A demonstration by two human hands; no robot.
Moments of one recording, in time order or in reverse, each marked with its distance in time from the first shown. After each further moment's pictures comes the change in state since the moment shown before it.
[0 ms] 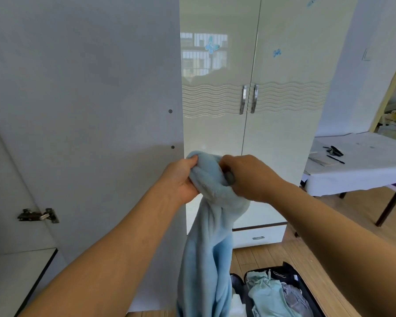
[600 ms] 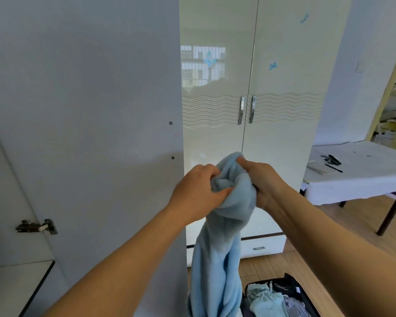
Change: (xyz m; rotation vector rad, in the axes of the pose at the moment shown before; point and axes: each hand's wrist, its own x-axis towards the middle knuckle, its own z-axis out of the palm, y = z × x) left_hand -0.013 -0.013 0.000 1.378 0.035 0.704; right_hand 0.007 0.010 0.004 1.703 0.134 0.695
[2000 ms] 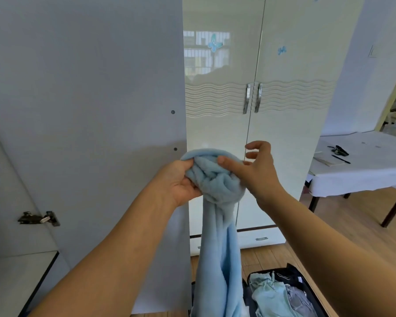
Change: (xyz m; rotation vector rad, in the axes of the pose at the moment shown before) left_hand 0.020 -0.019 -0.016 -1.449 -0.065 -0.779; right_hand 0.007 0.020 0.008 -0.513 0.172 -0.502
